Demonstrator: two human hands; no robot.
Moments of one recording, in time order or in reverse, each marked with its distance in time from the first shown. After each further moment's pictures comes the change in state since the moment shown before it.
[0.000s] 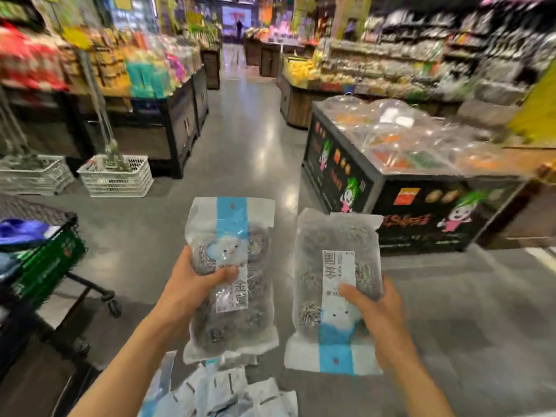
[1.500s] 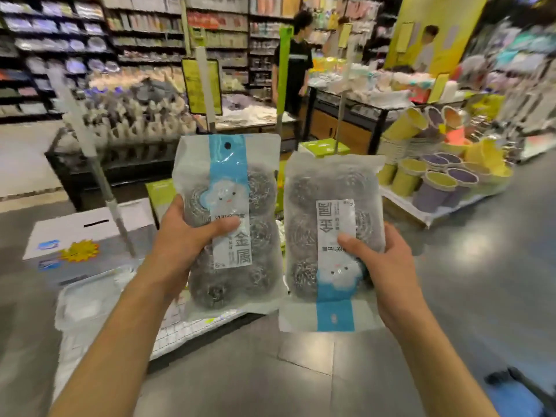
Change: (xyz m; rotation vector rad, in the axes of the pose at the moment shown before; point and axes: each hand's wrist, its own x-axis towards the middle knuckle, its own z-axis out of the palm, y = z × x) left_hand -0.707 -0.020 0.396 -0.026 -1.925 -0.037; right_hand -0.785 0.076 -0.333 0.236 1.847 -0.207
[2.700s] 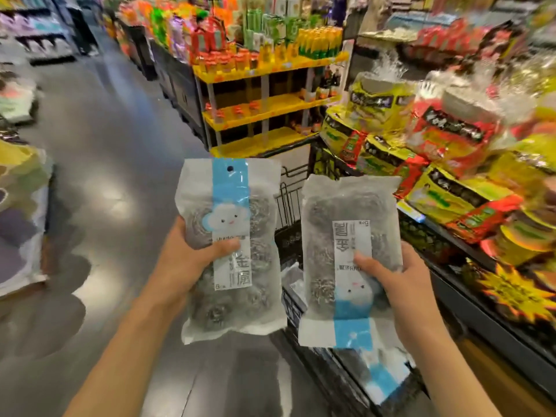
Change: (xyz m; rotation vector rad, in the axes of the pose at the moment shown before) left_hand -0.005 -0.200 0.883 0.137 -1.610 -0.305; right_hand 0.015 -0.008 -0.576 0.011 1.739 -0.032
